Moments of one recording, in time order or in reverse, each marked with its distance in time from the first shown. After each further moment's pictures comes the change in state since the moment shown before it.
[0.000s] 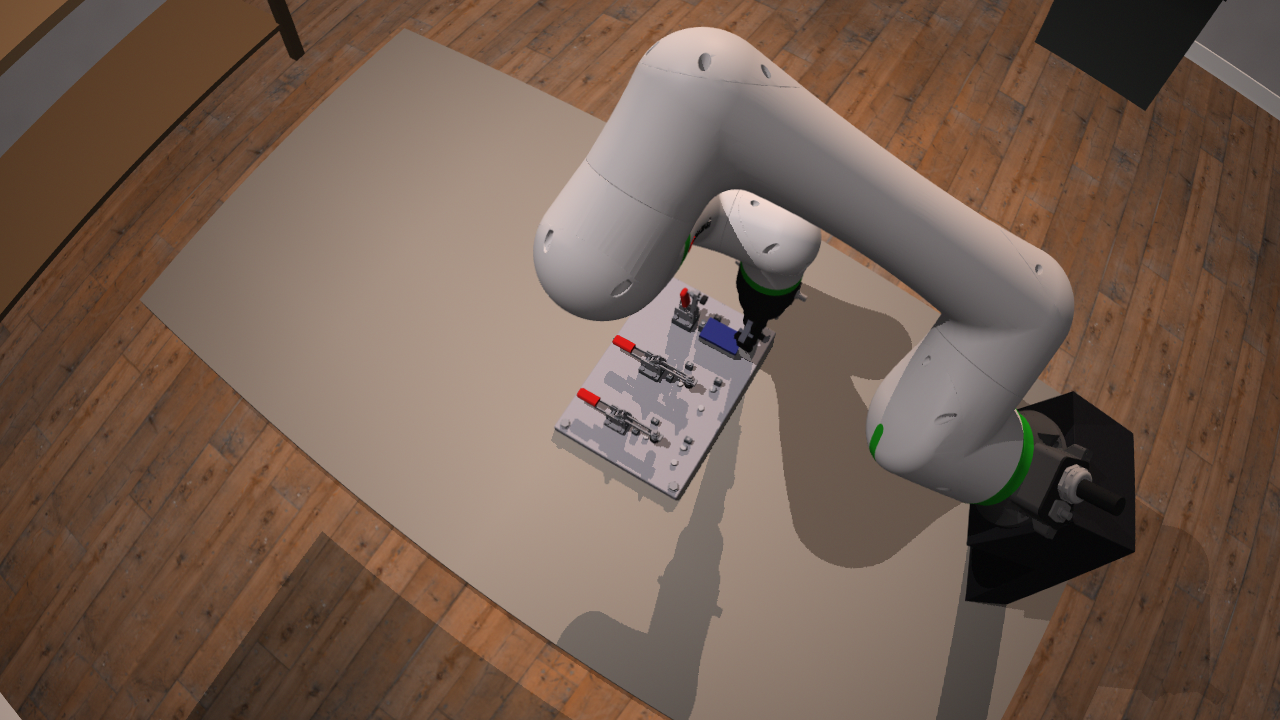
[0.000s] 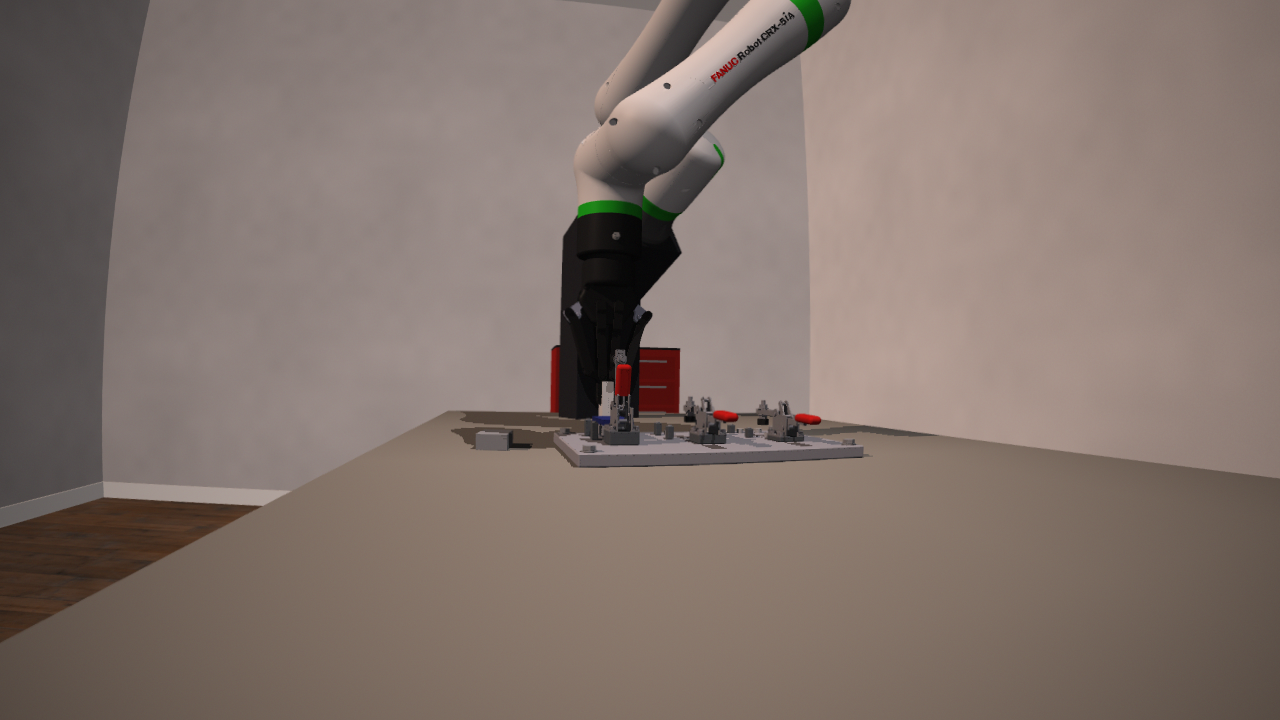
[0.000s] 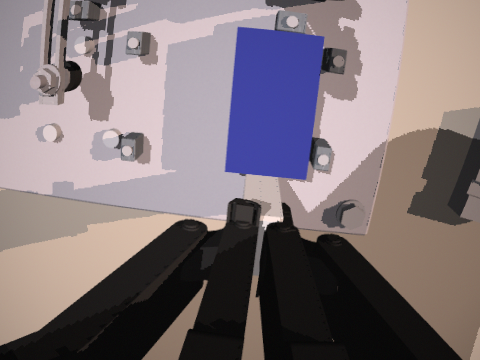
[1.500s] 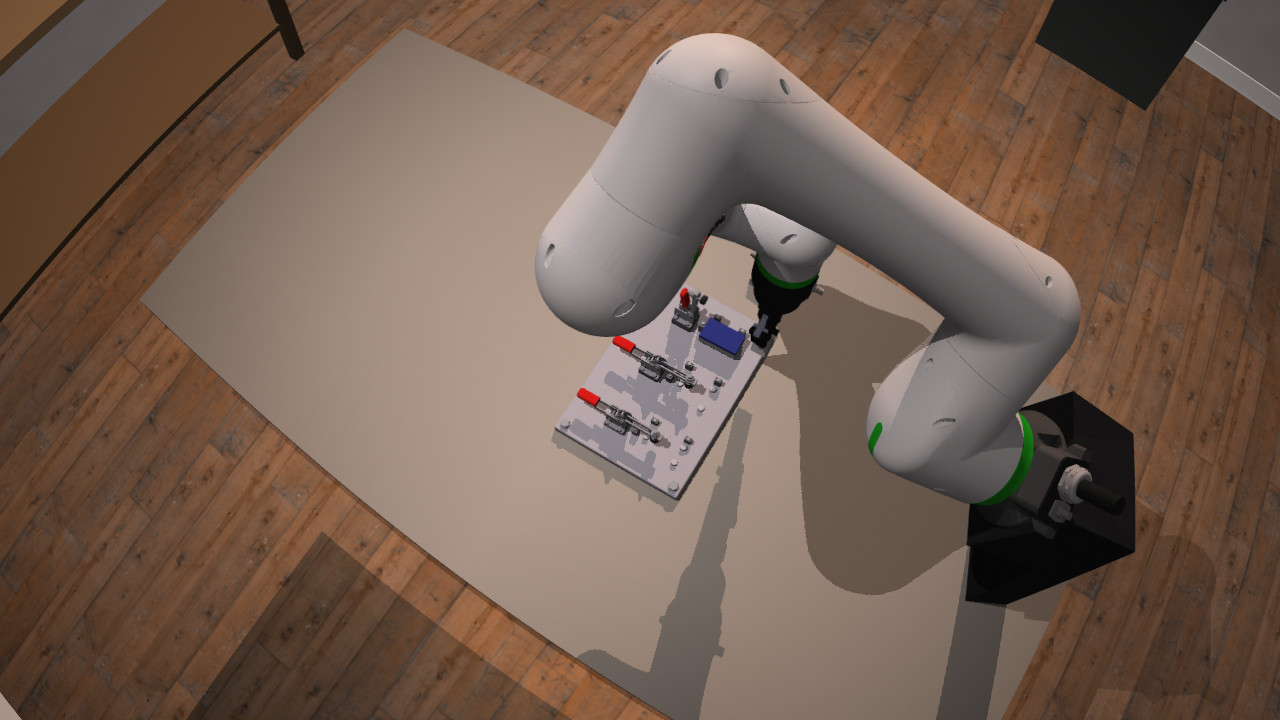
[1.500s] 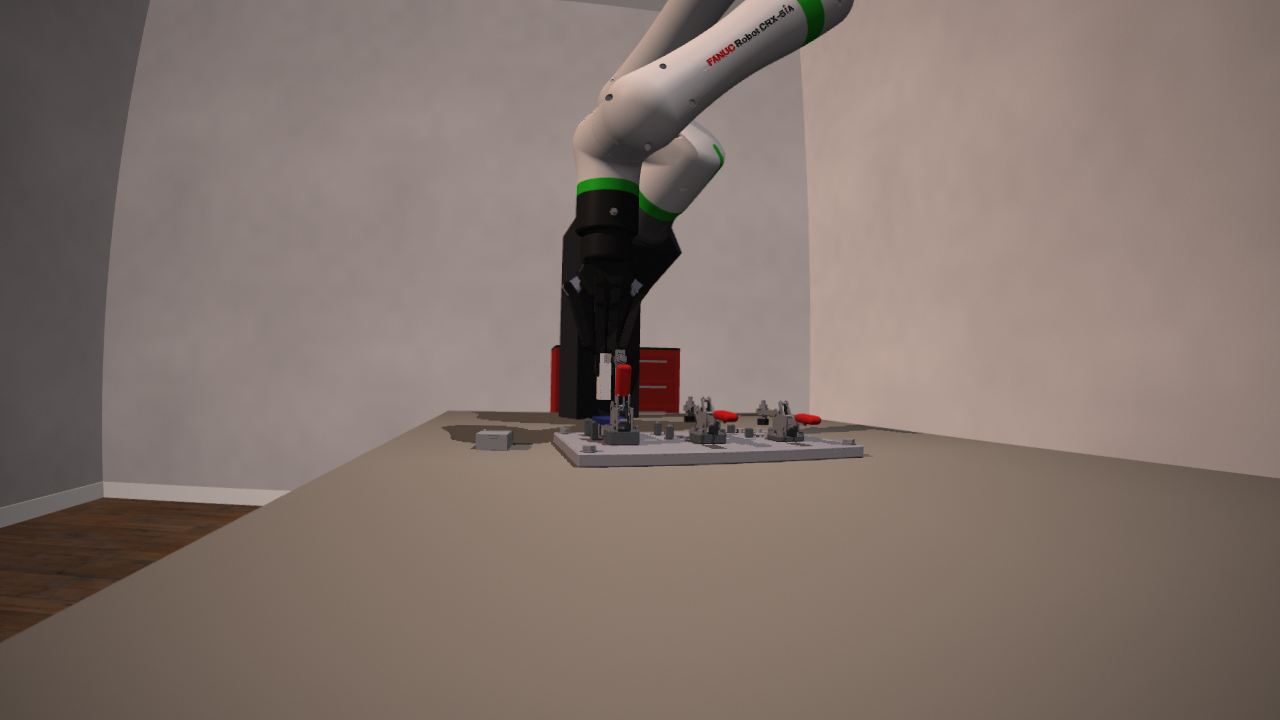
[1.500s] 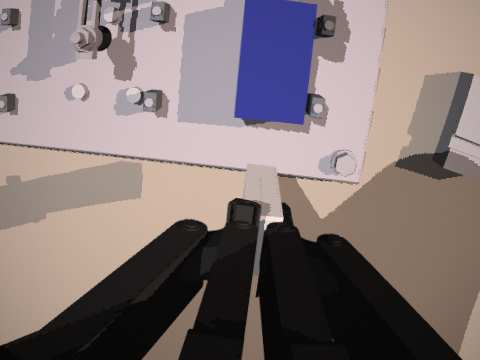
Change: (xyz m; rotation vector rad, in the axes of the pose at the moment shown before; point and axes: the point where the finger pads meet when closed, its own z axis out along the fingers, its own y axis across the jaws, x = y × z) arm -0.020 0.000 -0.039 0.000 0.000 0.000
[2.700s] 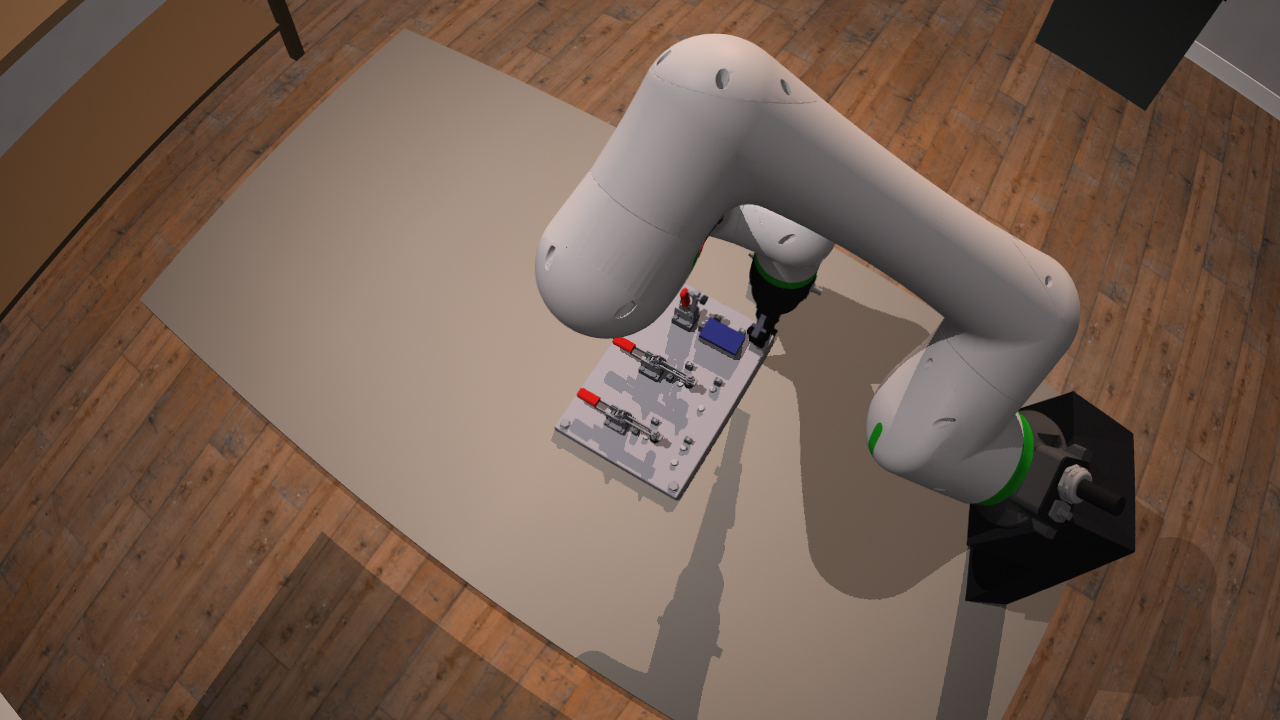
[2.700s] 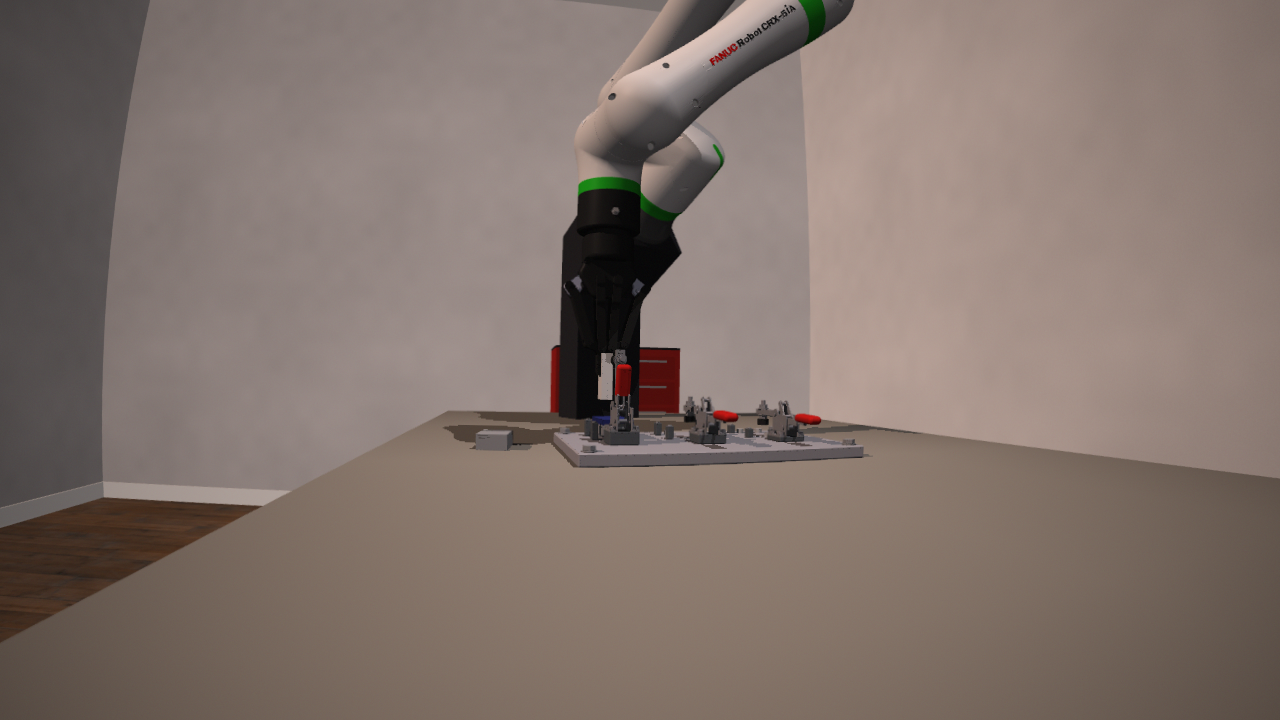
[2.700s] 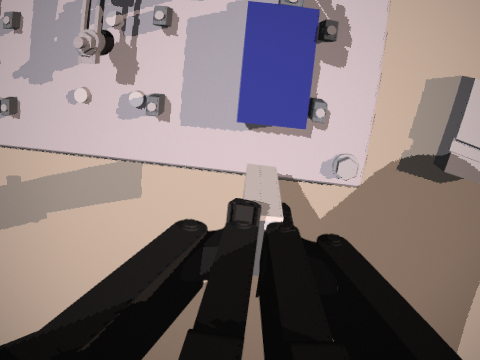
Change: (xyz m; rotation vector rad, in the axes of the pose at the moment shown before) arm 0.003 -0.002 0.000 0.000 0.000 0.000
